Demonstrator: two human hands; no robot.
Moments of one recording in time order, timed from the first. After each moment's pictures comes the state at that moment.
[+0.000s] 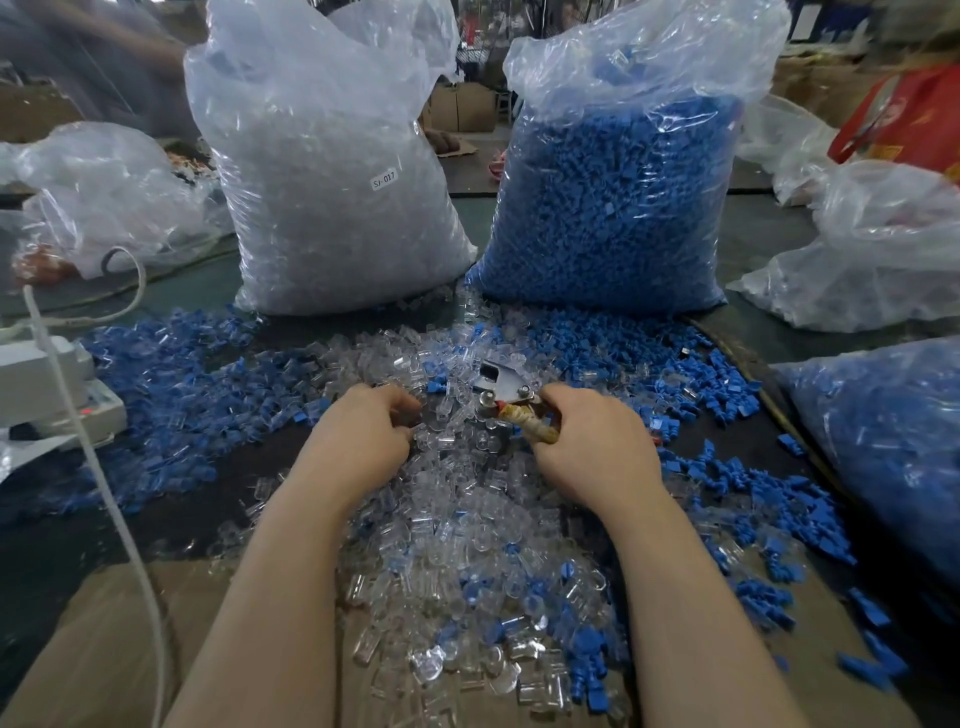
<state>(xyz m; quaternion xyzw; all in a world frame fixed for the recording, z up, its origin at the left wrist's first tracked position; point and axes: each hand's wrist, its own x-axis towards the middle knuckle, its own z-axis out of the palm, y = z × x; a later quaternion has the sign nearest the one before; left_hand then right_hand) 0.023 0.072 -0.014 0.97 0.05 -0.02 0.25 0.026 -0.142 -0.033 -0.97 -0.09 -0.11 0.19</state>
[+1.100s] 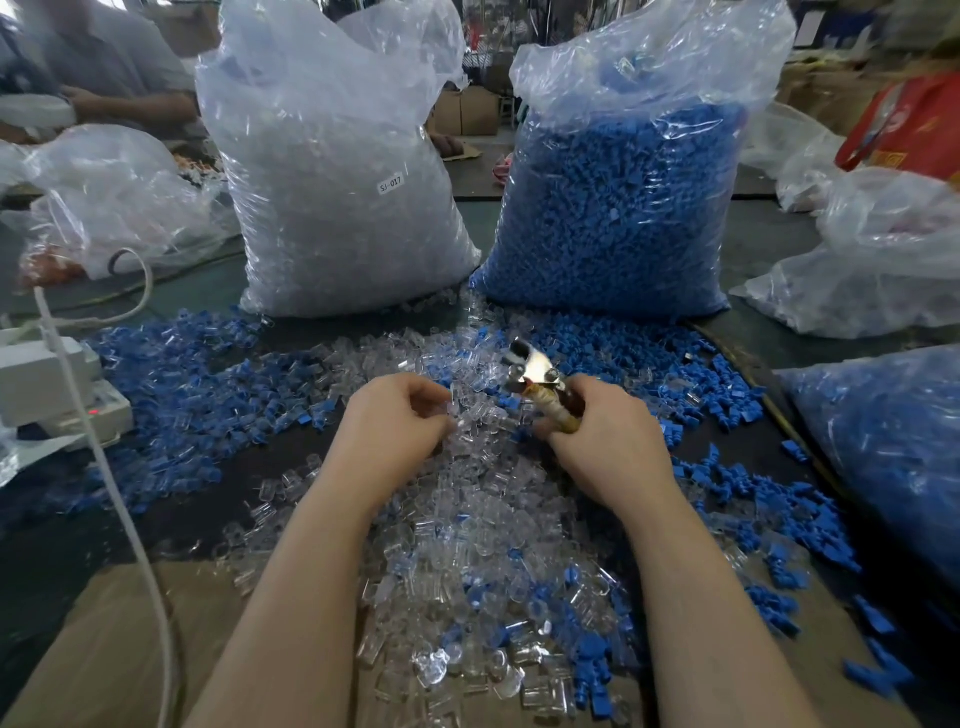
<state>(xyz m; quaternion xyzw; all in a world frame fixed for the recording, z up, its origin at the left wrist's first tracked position) 0.019 0.052 -0.007 0.91 0.05 0.03 0.41 0.029 -0.149 -0.029 -0.96 -0.02 -0.10 0.28</state>
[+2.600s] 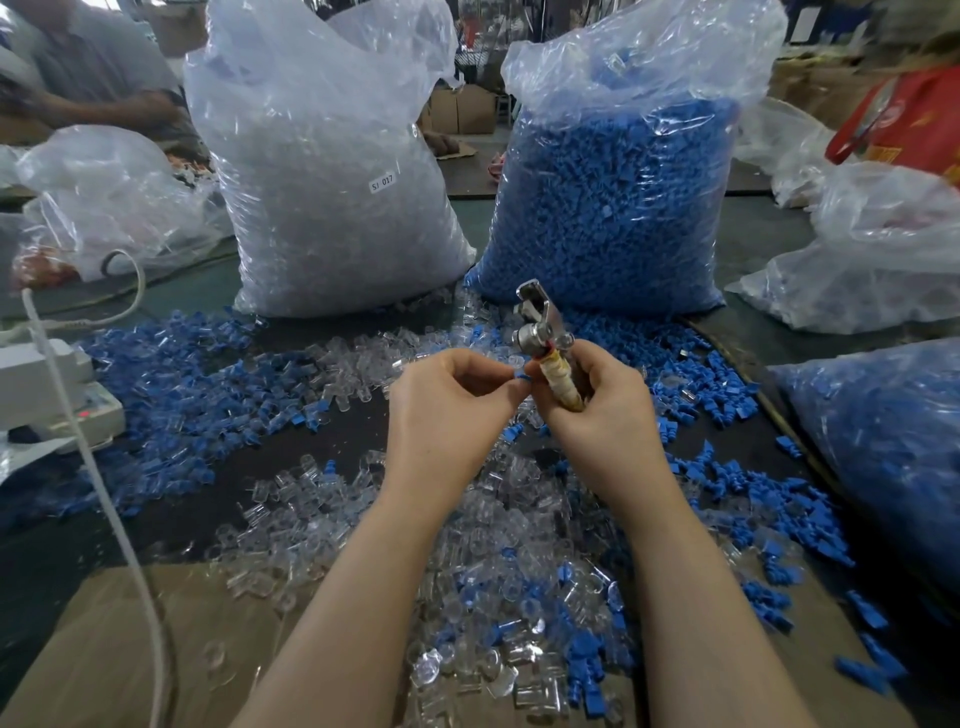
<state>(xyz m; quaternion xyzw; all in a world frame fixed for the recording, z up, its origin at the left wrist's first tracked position) 0.005 -0.006 0.006 0.82 0.03 0.15 0.55 0.016 -0.145 -0.017 -0.81 -0.10 -0.16 0.55</state>
